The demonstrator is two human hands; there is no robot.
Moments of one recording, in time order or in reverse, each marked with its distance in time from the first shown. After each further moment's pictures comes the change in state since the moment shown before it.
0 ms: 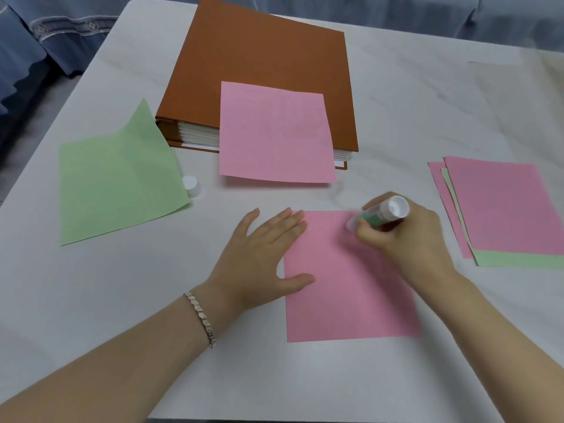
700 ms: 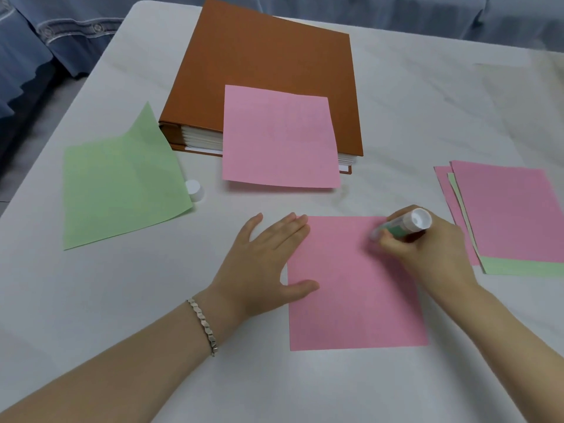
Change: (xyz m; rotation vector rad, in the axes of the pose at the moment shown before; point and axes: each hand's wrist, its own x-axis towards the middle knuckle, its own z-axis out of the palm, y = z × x) left_hand -0.001 0.001 -0.001 0.039 -0.012 -0.001; right_hand 0.001 0.023 -0.011 -0.101 0.018 0.070
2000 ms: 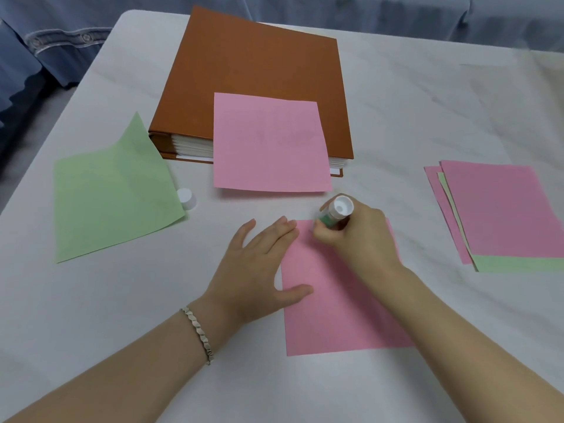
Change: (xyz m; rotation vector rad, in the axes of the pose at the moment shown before) left_hand 0.002 -0.002 0.004 -0.007 0.043 -0.003; right_hand 0.008 -0.051 0.045 0.031 -0.065 -0.094
